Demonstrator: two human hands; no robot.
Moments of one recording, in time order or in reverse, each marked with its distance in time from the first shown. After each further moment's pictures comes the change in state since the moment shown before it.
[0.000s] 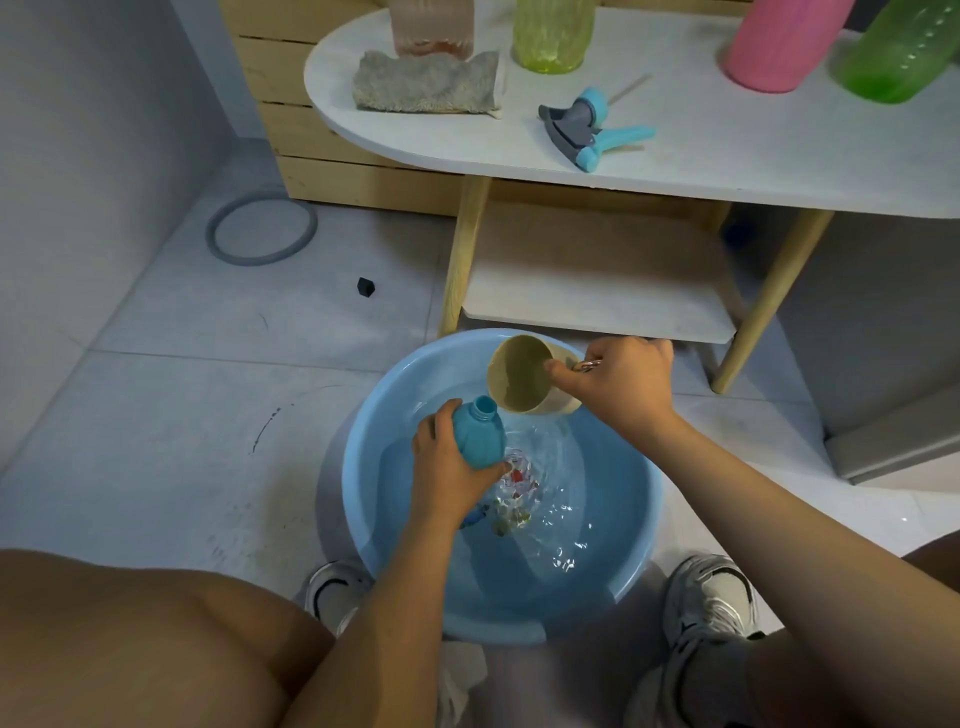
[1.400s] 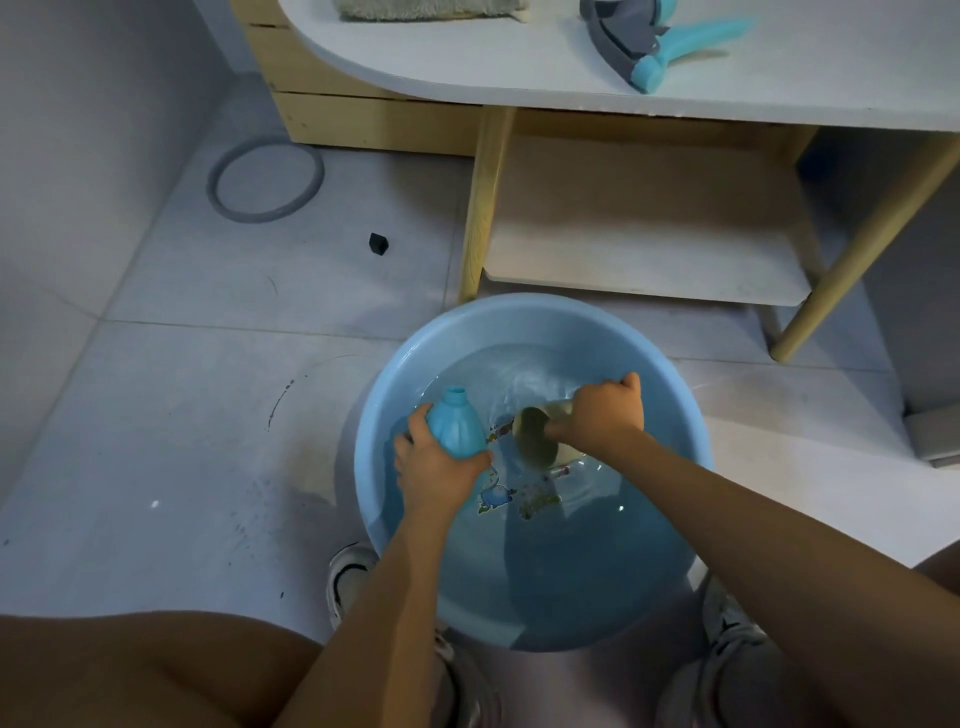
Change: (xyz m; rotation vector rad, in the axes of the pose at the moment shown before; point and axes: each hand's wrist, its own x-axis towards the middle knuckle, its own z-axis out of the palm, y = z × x) left_hand 0.010 -0.031 -0.005 -0.010 0.024 -0.389; right_hand 0.004 0.022 0.122 -0.465 -0.572 -0.070
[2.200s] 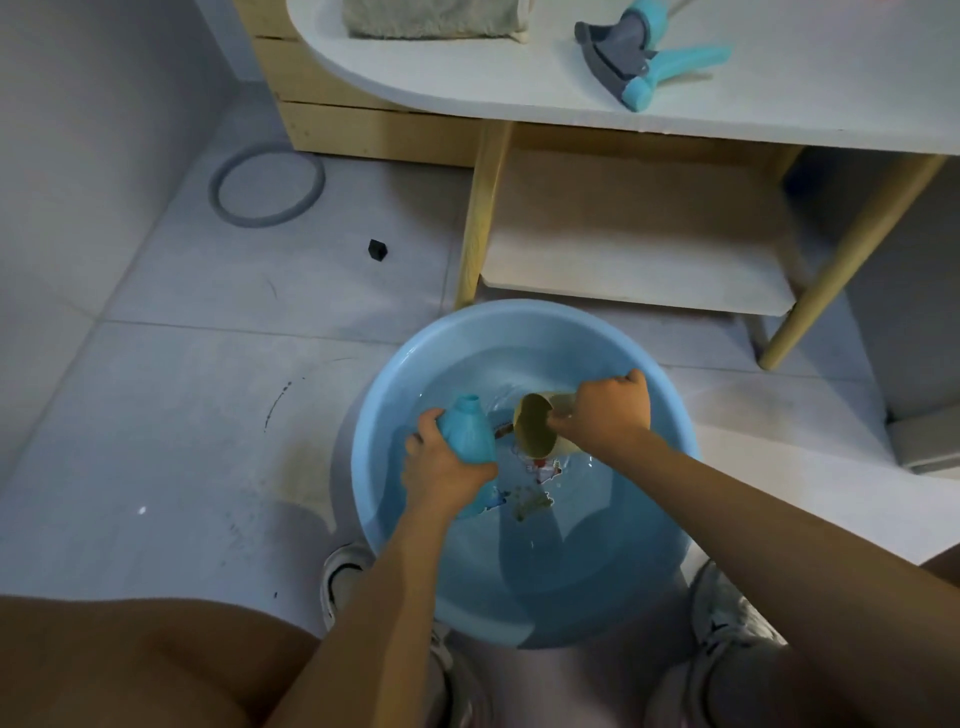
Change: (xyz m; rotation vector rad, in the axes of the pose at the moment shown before) left_hand -0.010 0.013 -0.006 0.079 -0.141 0.002; right_hand -0.017 0.005 -0.024 0.012 0.095 0.022
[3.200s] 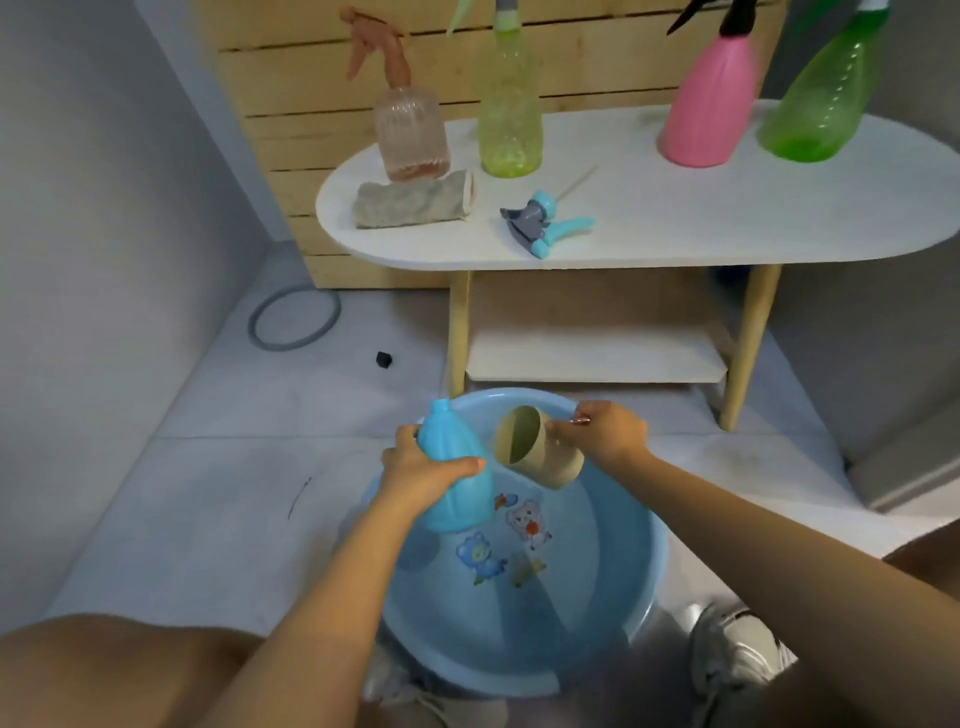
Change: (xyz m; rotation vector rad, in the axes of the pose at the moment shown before) left_hand -0.033 0.083 -0.073 -0.175 -0.020 0.049; right_hand -0.035 0.042 -0.065 0.850 0.133 0.182
